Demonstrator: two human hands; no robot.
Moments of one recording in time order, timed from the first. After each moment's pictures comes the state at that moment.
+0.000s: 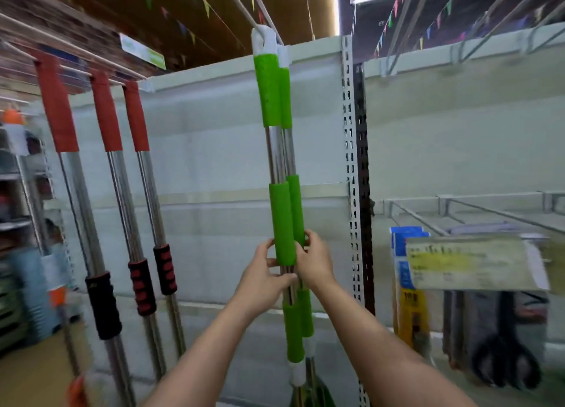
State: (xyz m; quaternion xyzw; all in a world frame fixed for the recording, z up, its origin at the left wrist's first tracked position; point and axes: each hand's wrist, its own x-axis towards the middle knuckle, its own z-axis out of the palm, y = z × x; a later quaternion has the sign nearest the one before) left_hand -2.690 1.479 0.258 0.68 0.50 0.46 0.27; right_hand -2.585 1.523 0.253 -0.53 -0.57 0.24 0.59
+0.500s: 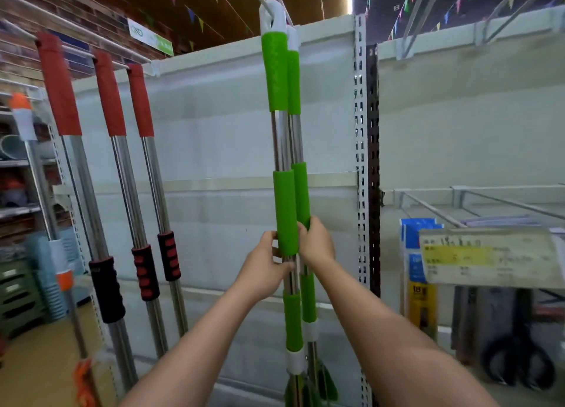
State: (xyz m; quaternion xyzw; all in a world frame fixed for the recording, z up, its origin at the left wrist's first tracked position) left_hand -2.694 1.487 0.262 0.70 0.53 0.42 0.22; right_hand -2.587 1.545 0.262 -0.58 -0.58 0.20 0.53
